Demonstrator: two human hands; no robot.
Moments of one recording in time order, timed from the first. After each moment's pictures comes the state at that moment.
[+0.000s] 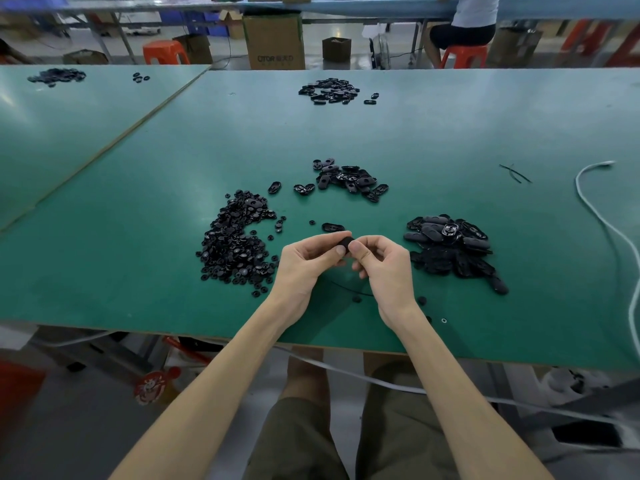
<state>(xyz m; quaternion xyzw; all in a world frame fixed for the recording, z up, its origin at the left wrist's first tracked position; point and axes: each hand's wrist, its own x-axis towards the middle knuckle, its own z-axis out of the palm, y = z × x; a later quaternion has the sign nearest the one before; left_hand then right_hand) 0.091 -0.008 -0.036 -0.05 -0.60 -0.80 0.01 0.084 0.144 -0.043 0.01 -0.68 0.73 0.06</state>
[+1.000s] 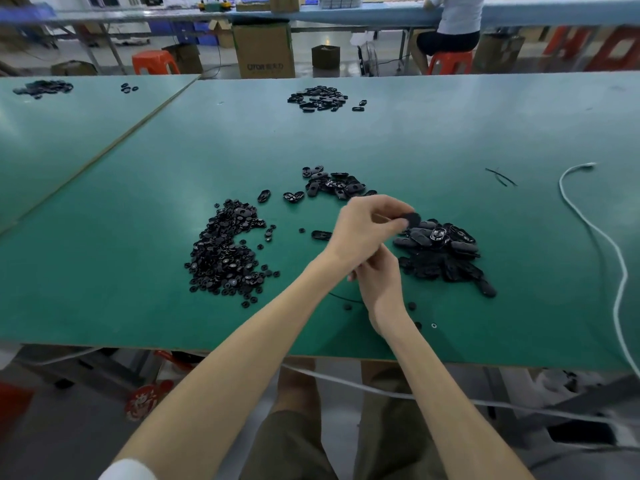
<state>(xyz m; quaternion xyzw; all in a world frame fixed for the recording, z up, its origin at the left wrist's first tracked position) 0.044 0.071 0.029 -0.16 -0.80 -0.57 0.03 0.083 0.137 -0.033 -0.04 -0.68 0.73 0.06</state>
